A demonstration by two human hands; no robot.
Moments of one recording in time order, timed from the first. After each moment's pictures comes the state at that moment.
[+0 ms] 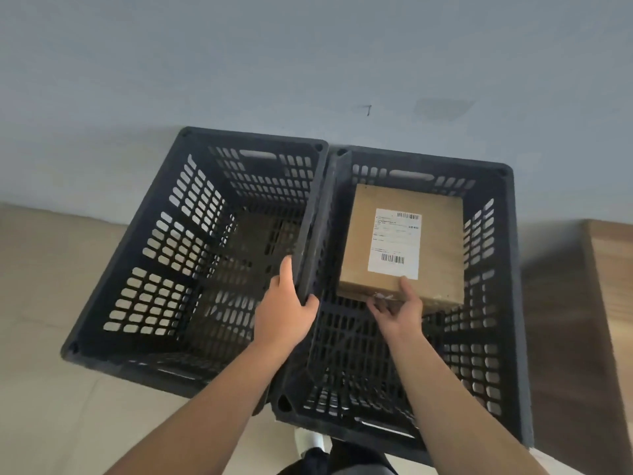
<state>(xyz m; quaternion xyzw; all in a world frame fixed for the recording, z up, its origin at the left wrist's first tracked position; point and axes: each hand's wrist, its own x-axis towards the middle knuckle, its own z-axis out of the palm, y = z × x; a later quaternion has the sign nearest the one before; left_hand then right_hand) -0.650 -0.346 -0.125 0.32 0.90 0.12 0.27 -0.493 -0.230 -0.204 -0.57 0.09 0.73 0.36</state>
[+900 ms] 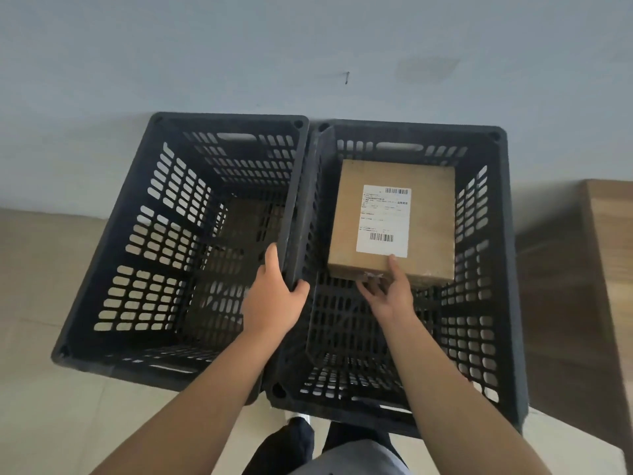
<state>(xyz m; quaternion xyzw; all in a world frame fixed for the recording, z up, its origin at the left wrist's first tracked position) -0.646 -0.345 -0.119 0.31 0.90 0.13 0.27 -0.492 -0.234 -0.207 -0.57 0.08 0.74 0.34</state>
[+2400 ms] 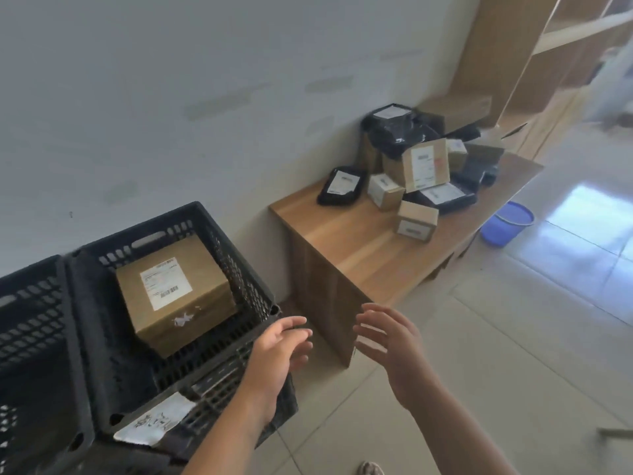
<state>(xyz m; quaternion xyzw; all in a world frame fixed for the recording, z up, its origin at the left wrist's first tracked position) -0.359 -0.508 -0.014 0.41 0.56 0.32 0.65 -0.176 -0.549 -0.011 -0.63 -0.14 0.52 0.57</state>
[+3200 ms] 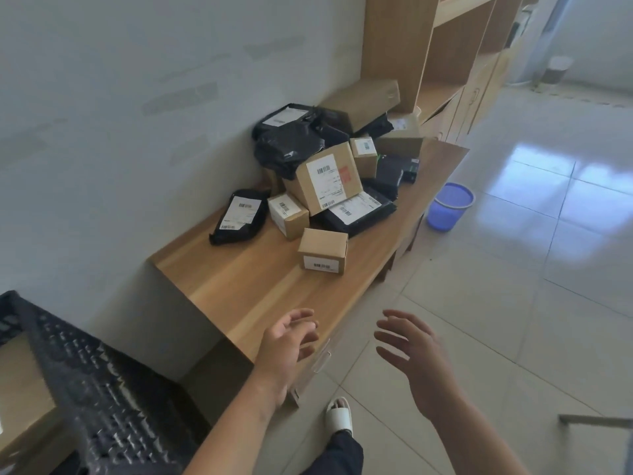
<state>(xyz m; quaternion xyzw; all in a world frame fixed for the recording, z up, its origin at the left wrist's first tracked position) -0.027 -0.374 -0.053 0.46 0.52 0.24 0.68 0.146 -0.487 -0.038 -0.64 -0.05 0.46 0.61</state>
